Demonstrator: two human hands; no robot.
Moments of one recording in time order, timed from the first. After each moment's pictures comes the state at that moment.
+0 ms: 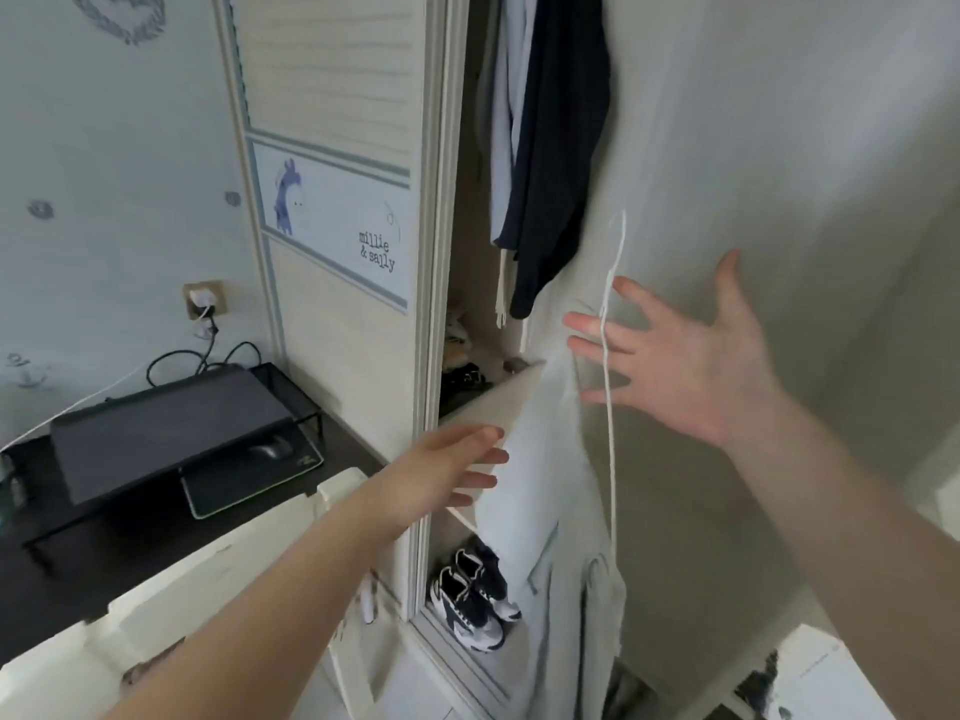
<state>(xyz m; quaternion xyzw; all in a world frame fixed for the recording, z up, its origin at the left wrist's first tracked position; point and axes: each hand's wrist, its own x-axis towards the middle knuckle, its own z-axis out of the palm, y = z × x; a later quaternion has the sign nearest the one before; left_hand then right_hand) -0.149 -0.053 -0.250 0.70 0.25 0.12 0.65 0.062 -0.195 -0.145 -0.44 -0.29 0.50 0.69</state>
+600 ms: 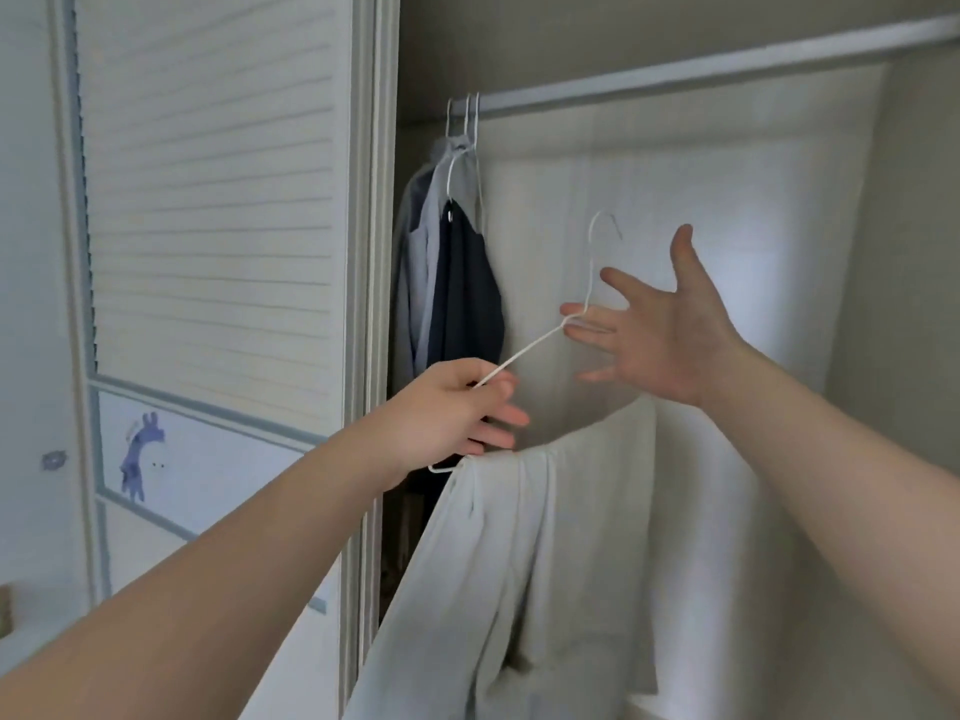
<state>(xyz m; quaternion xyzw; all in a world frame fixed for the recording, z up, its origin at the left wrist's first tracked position) 0.000 0.113 -0.003 0.83 0.01 0.20 0.51 0.180 -0.059 0.063 -0.50 -0.37 0.25 0.74</state>
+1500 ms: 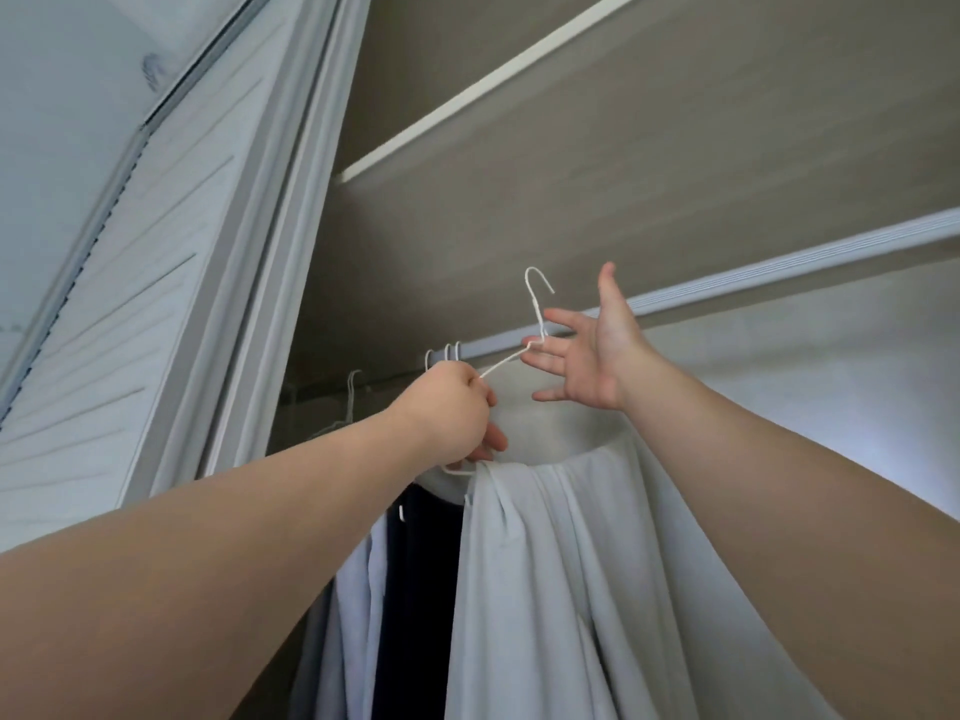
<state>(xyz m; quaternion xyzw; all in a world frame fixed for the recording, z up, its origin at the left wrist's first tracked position) 0.220 0.178 0.245 0.83 0.09 0.44 0.33 0.382 0.094 0.327 -0.43 -0.49 0.13 0.74</state>
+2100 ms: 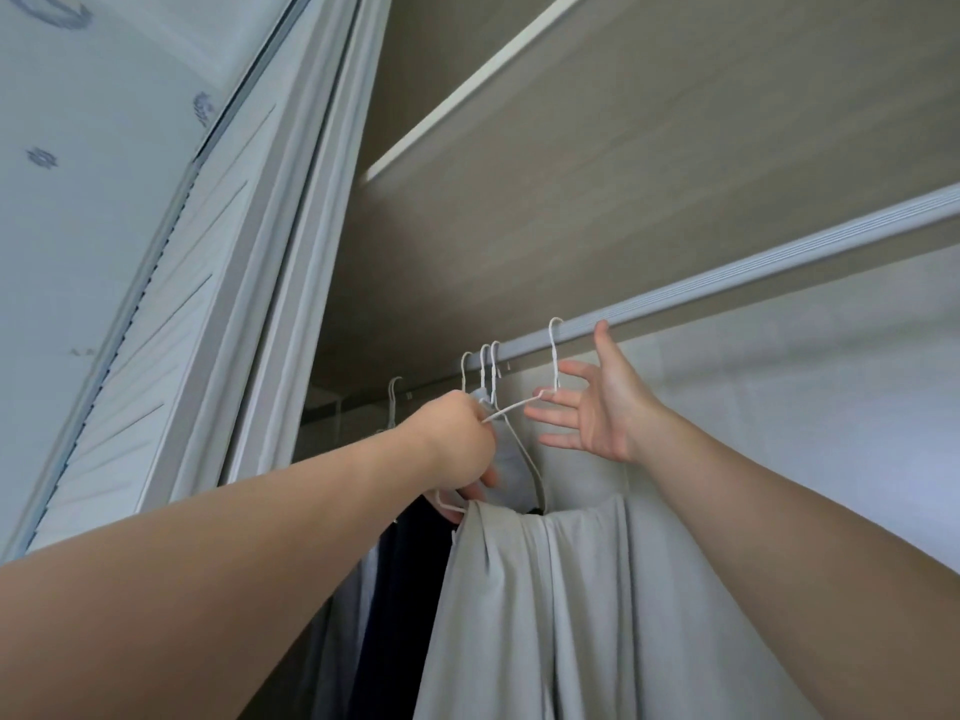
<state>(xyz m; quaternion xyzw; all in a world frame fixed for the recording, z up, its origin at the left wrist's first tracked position) 0.236 0.224 0.239 0.86 0.19 0.42 0.23 0.420 0.159 0.294 -0.45 -0.48 0.16 0.73</state>
